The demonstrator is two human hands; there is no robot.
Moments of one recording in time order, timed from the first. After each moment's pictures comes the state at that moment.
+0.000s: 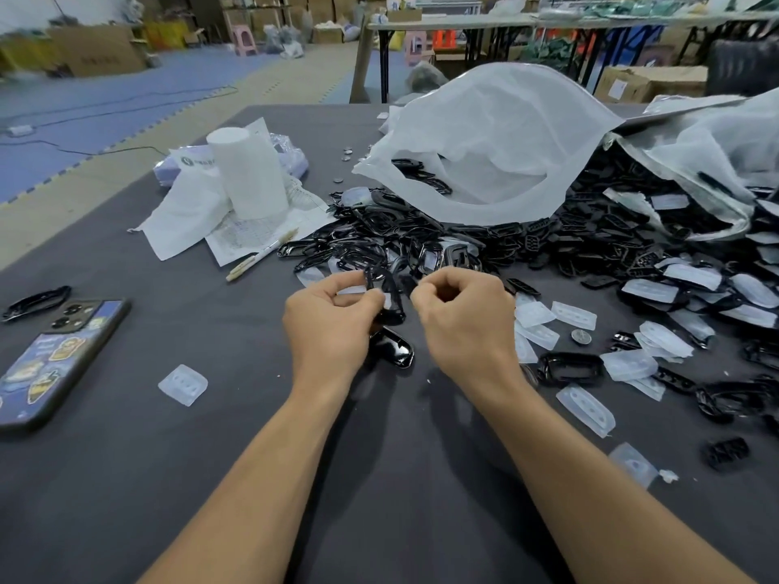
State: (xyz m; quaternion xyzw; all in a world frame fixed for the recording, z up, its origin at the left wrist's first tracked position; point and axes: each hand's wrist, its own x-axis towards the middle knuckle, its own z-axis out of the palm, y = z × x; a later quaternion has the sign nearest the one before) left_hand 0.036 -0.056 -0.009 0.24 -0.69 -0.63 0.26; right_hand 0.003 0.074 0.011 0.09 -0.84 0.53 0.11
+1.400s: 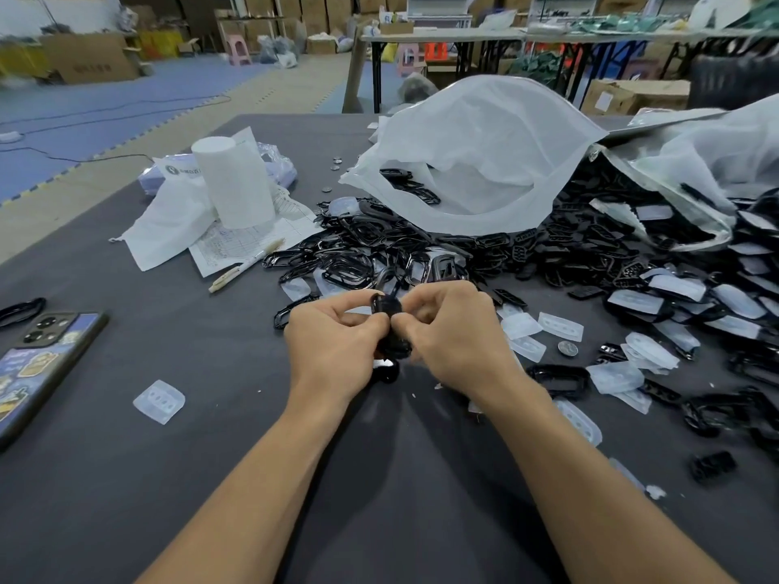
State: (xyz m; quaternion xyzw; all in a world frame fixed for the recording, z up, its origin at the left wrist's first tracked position) left_hand 0.034 -0.042 -0.011 0.20 -0.70 -0.65 0.23; right_hand -0.013 0.089 0.011 0.19 -0.87 0.46 0.01
